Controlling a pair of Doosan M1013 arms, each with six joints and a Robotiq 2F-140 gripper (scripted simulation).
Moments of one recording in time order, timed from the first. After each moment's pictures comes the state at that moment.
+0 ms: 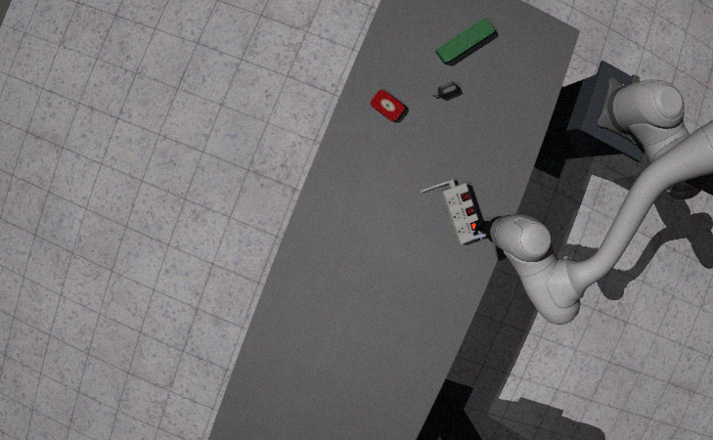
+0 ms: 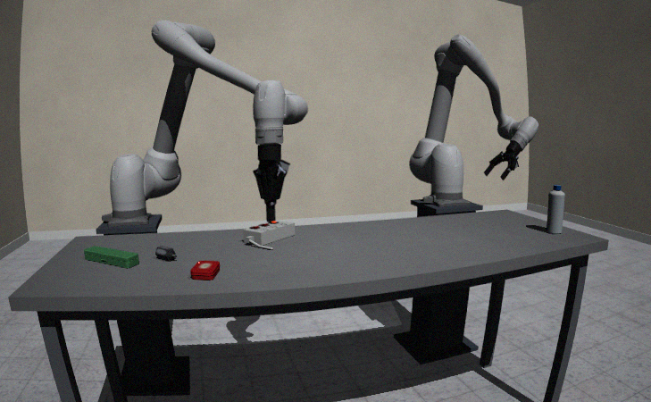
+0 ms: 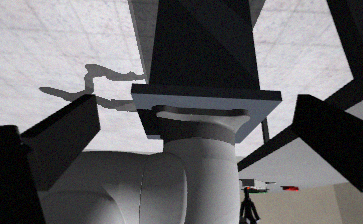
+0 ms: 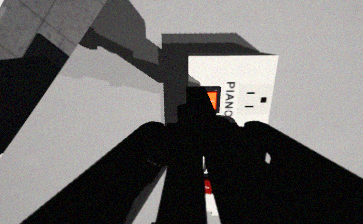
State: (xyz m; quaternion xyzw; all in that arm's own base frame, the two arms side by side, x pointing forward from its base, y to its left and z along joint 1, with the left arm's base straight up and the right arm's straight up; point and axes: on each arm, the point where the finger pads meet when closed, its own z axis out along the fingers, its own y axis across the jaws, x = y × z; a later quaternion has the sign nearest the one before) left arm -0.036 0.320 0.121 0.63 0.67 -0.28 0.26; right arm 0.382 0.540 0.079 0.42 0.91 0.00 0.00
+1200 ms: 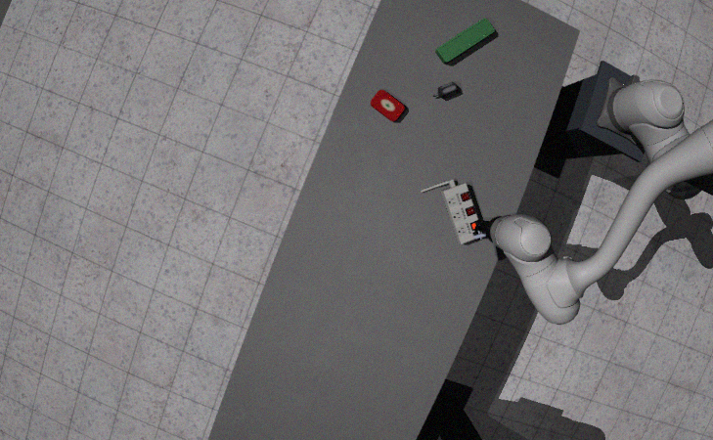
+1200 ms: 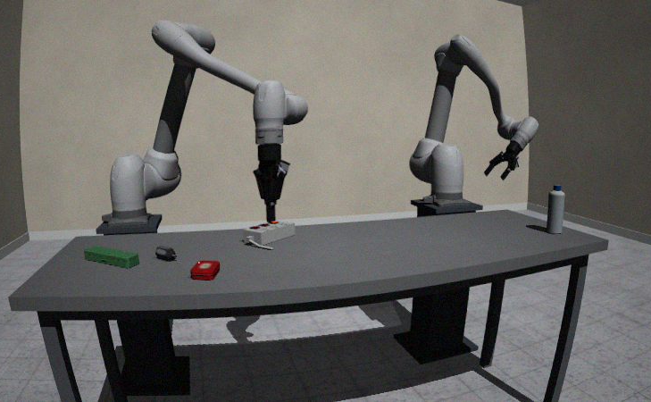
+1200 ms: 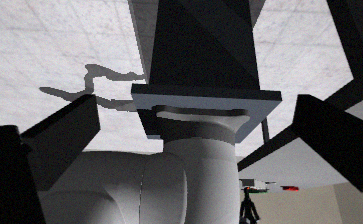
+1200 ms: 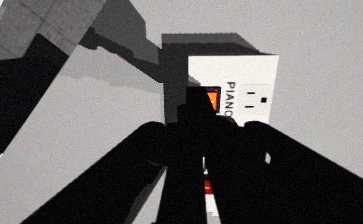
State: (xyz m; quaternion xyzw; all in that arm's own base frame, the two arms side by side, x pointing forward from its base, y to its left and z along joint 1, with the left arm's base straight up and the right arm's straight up) left arm -0.036 0.320 0.121 0.63 0.67 -0.28 0.26; right arm 0.382 0.540 0.078 0.42 0.91 0.00 0.00
